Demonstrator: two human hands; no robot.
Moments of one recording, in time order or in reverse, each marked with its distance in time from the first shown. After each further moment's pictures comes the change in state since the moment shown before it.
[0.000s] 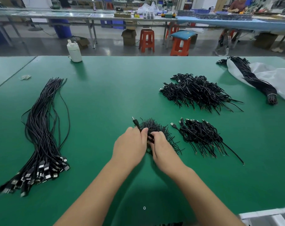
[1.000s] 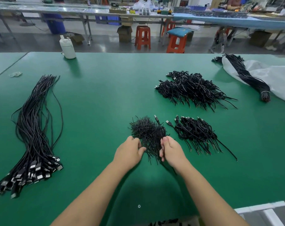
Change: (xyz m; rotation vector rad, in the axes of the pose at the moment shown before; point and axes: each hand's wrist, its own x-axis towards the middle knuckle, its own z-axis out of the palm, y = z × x) left_hand 0.010 -0.041 0.071 0.104 -0.274 0.014; right_hand -0.005 0.051 -0.001 0.488 0.061 0.453
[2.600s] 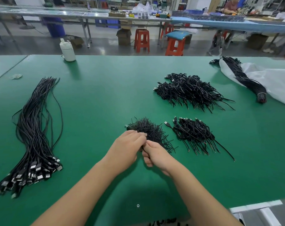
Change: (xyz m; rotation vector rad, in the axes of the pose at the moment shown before) left_hand -0.027 0.004 -0.051 0.175 0.434 0.770; right_hand -0.020 -0.038 0.026 0.244 -0.394 0.061
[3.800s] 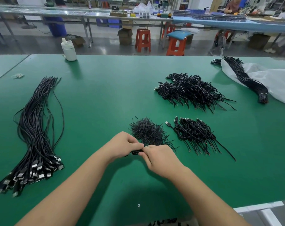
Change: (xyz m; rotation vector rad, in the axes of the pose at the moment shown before) left_hand 0.012 -0.018 -0.011 -0.783 -0.468 -0.892; right_hand -0.008 0.013 -0.013 -1.388 0.172 -0.584
